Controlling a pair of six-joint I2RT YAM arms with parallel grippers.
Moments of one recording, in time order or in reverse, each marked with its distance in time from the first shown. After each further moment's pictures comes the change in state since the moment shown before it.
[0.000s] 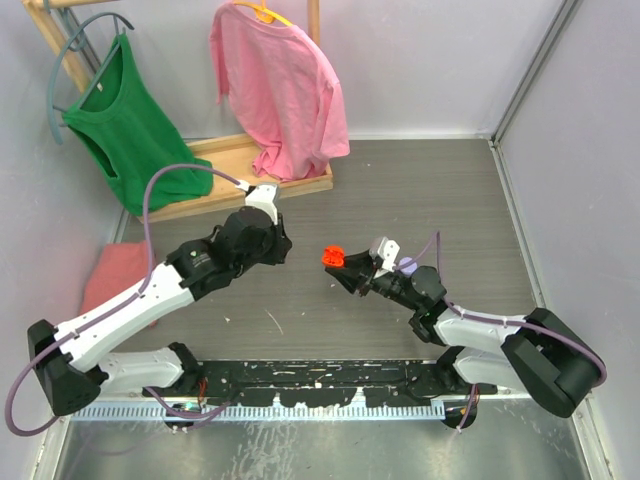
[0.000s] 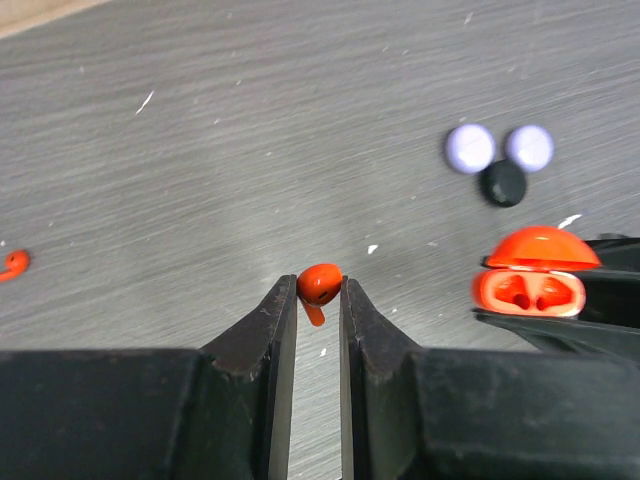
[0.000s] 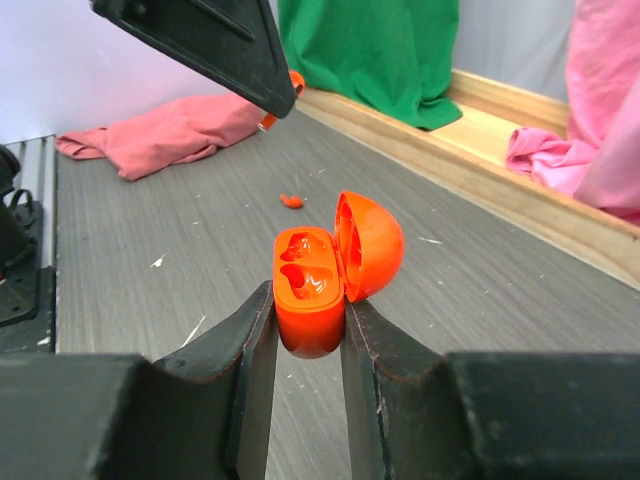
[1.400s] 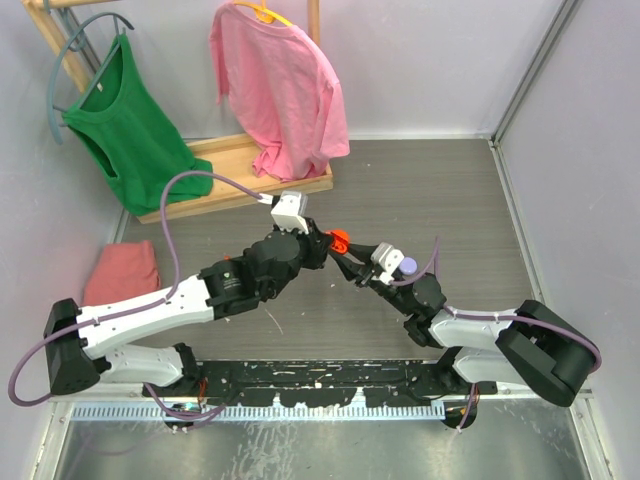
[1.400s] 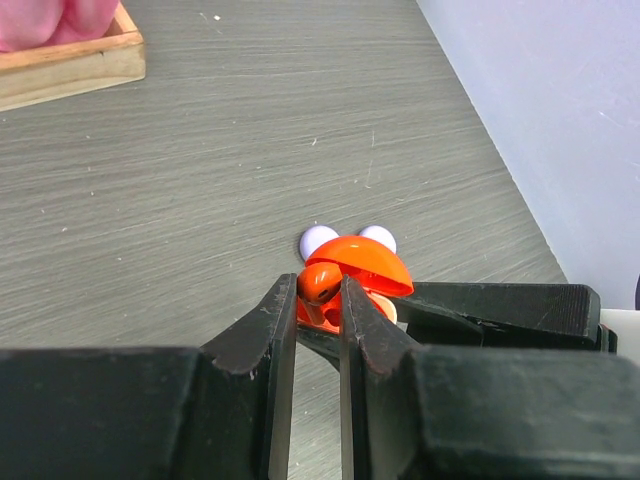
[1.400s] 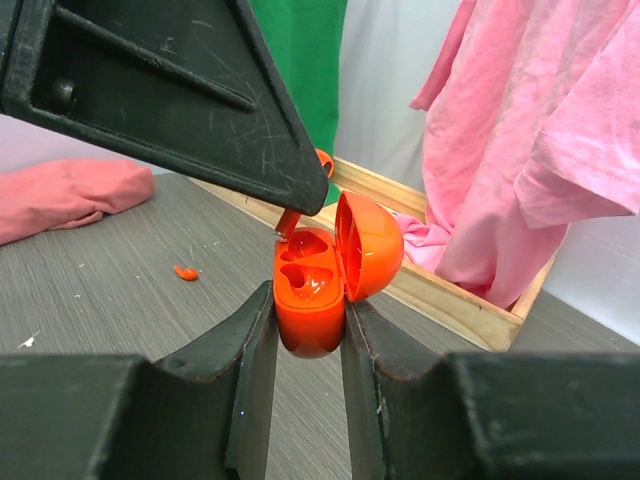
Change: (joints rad) left arm -0.273 0.058 -0.061 0.469 -0.249 -0.070; right arm 0.109 0.055 0.002 0.224 0.297 -0.229
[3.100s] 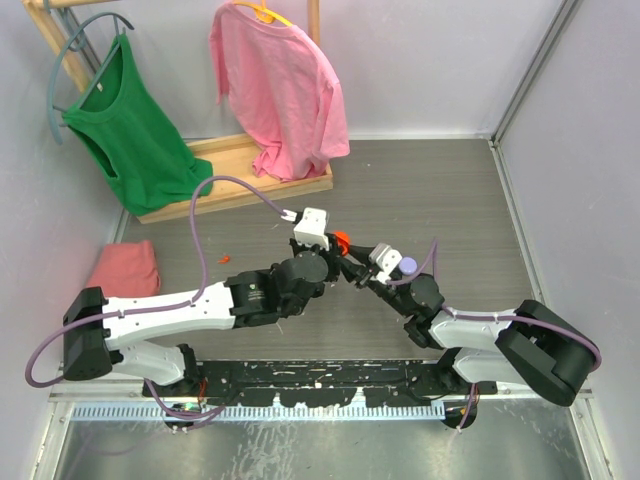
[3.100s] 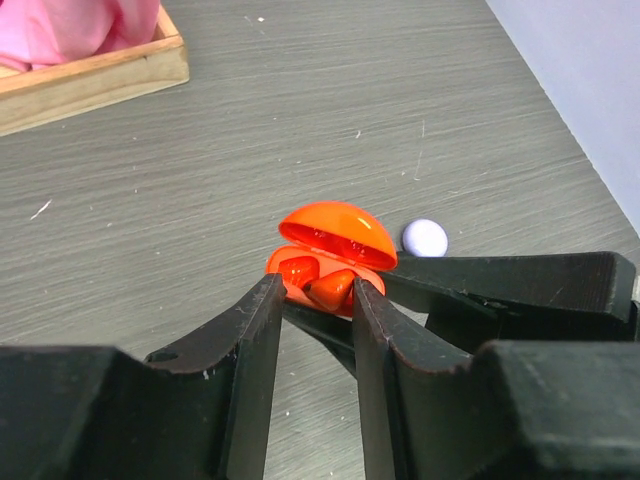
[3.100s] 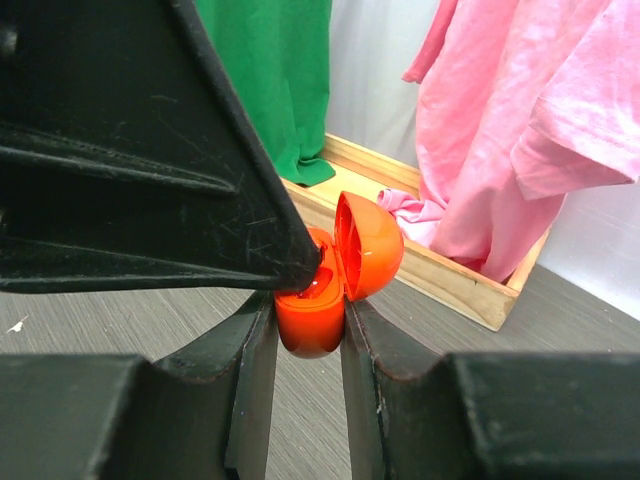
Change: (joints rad) left arm -0.134 0.113 0.017 0.033 -0.228 0.076; right arm 0.005 0.000 -0.010 -0.031 0.037 -0.006
